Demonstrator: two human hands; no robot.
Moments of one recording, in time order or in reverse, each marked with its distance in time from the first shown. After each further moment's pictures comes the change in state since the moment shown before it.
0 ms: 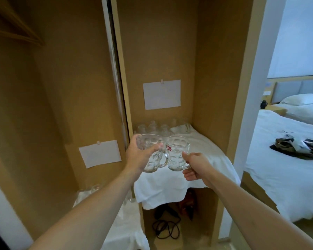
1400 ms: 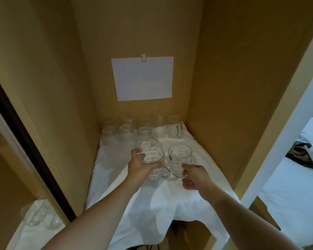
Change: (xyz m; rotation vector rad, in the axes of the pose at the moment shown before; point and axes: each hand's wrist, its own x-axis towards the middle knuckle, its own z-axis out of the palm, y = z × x) left_hand 0.251 -0.166 0.201 0.102 -0.061 -0.270; right_hand 0.361 0.058 -0.100 0.014 0.145 0.267
